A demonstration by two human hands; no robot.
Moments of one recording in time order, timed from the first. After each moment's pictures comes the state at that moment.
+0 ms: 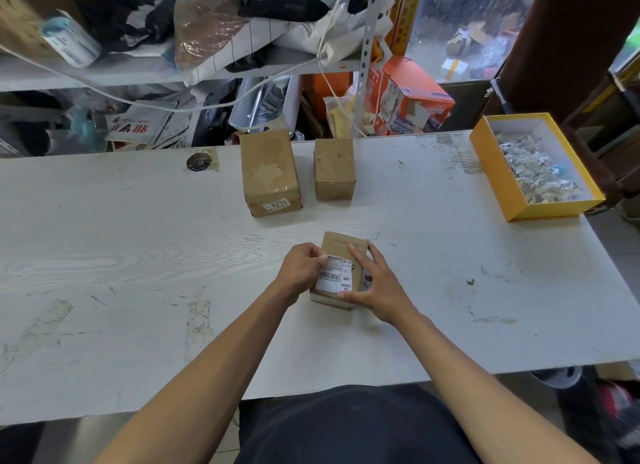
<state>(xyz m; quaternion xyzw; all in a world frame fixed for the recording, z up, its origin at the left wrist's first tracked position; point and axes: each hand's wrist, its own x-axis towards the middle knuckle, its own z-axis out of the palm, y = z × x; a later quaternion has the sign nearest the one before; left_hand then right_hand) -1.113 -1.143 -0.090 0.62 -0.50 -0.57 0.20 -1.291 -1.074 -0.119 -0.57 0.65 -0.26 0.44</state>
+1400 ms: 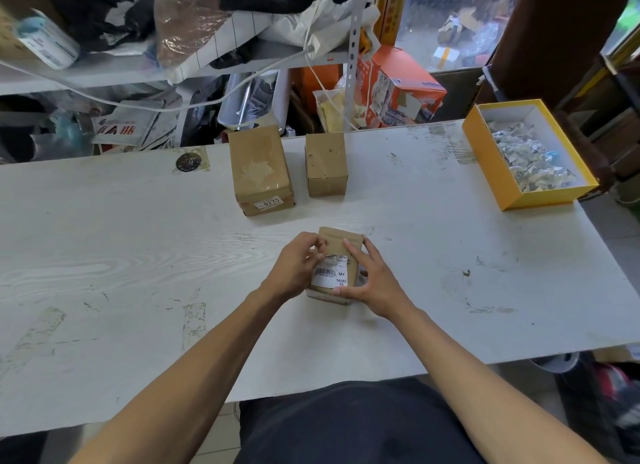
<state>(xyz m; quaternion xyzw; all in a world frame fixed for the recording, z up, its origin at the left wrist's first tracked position) -1.103 -1.142 -0.086 0.49 -0.69 -0.48 0.22 -1.289 -1.074 -0.115 -0.56 0.65 -0.28 0.45</state>
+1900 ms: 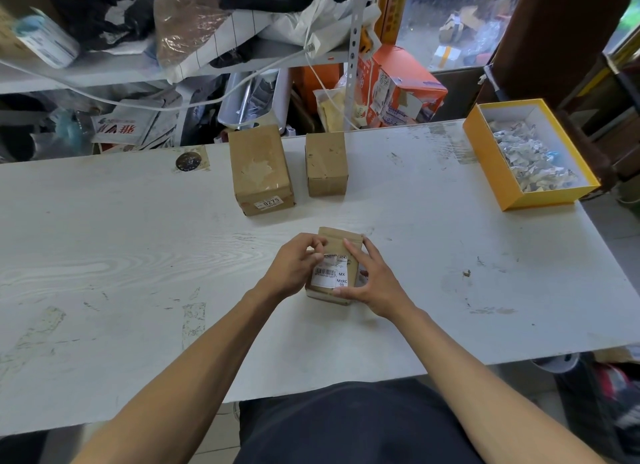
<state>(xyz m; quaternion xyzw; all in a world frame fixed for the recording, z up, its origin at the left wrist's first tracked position) -1.101 -1.145 -0.089 0.51 -0.62 -0.55 0.22 -1.292 -1.075 -0.119 -0.57 0.64 -0.27 0.44</state>
